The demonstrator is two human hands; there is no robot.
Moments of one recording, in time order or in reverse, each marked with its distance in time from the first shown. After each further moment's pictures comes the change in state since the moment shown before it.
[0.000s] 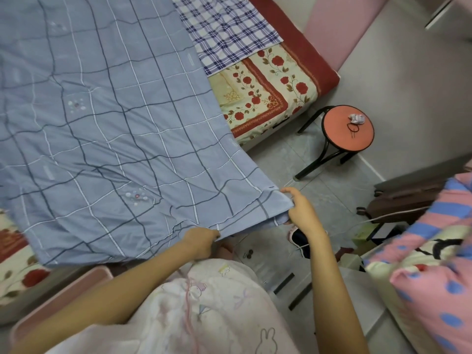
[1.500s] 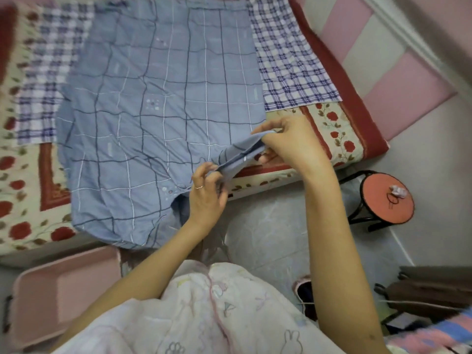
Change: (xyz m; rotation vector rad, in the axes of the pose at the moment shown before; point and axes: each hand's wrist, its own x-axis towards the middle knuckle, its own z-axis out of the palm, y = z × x) left_hand -0.056 -0.049 -0.086 -0.528 1.598 -0.174; right_hand -0.060 -0.296 0.010 0.040 -0.200 -0.489
